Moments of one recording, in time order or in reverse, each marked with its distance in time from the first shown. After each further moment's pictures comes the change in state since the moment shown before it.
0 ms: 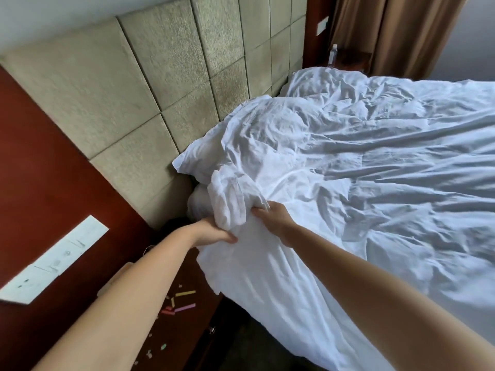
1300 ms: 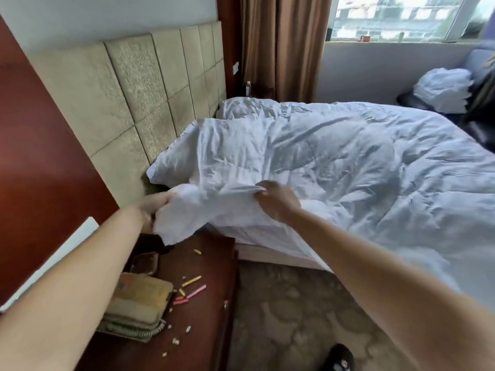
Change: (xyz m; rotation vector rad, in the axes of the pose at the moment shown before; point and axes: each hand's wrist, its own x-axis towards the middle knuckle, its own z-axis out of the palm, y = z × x) left_hand -0.160 -0.144 -0.086 -0.692 0.166 0.195; right_hand -0.225 -0.037 0.136 -0.610 0.483 -0.034
